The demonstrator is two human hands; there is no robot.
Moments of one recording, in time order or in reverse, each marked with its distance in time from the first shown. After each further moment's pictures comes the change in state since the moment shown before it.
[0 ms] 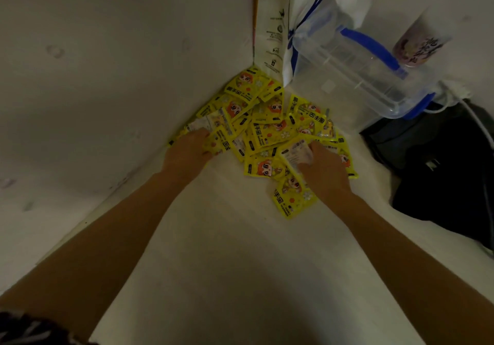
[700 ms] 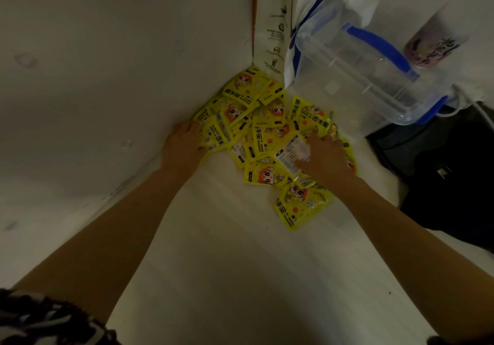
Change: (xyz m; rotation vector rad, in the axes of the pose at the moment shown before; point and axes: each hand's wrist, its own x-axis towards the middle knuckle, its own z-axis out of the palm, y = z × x) left_hand 0.045 -0.025 0.019 0.129 0.091 0.026; right_hand 0.056 -0.001 0.003 -0.334 -0.144 0.011
